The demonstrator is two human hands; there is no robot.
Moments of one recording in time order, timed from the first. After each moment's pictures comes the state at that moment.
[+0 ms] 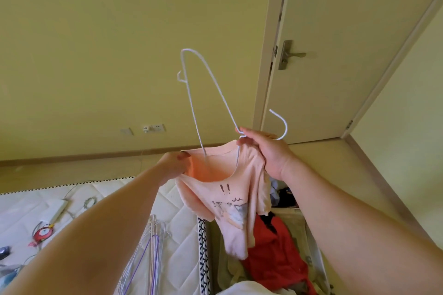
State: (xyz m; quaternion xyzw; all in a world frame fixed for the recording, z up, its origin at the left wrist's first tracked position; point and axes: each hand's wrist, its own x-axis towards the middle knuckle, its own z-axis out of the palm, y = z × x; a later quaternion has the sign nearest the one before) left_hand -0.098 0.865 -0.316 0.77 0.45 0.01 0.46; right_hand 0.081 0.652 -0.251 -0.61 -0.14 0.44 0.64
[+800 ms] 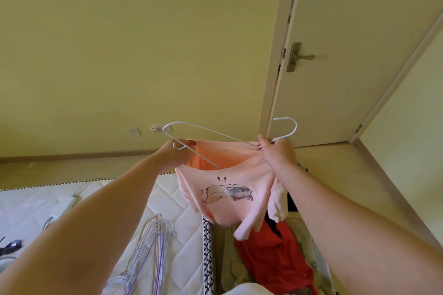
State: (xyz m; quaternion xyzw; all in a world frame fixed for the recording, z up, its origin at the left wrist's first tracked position) left_hand -0.105 0.868 -0.263 0.81 0.38 0.03 0.44; right_hand 0.090 0.663 -0.273 -0.85 -0.15 0.17 0.48
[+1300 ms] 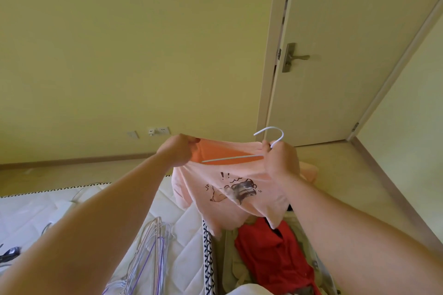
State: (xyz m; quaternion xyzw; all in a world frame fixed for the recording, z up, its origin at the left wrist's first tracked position) left_hand -0.079 0.866 -0.256 0.90 0.38 -0.03 0.21; right_hand 0.087 0.646 -0.286 -0.93 -0.20 0.03 0.30
